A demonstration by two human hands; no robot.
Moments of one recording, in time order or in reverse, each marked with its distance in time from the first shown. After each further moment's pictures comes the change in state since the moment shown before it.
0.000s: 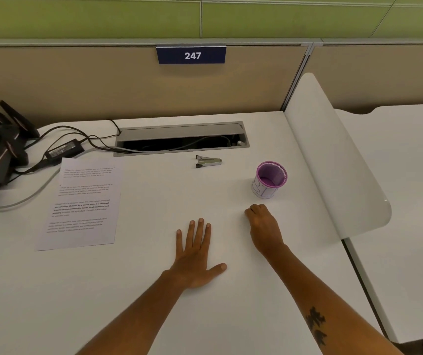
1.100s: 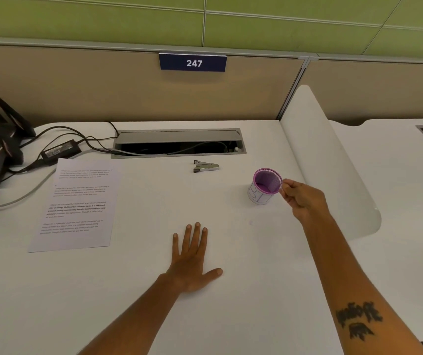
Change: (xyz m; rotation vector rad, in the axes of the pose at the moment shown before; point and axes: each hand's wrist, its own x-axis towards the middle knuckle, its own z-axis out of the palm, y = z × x) left_hand 0.000 -0.001 -0.001 -0.029 -0.008 0.011; right_hand 0.067 0.054 -0.127 1.517 0.258 1.094
